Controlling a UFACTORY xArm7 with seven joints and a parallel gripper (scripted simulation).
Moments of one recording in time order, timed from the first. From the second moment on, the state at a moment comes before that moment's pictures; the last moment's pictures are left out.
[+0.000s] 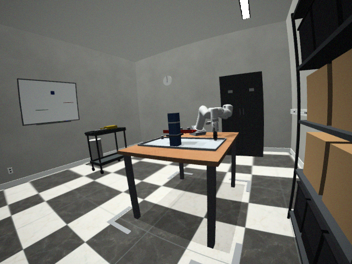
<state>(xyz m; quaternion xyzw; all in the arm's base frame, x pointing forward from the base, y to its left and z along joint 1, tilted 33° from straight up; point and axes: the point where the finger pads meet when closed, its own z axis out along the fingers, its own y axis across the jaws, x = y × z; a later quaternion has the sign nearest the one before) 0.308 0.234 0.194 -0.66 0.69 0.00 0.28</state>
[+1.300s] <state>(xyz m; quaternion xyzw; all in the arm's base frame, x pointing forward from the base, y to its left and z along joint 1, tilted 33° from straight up) 0.309 0.234 0.194 -0.66 0.69 0.00 0.28</state>
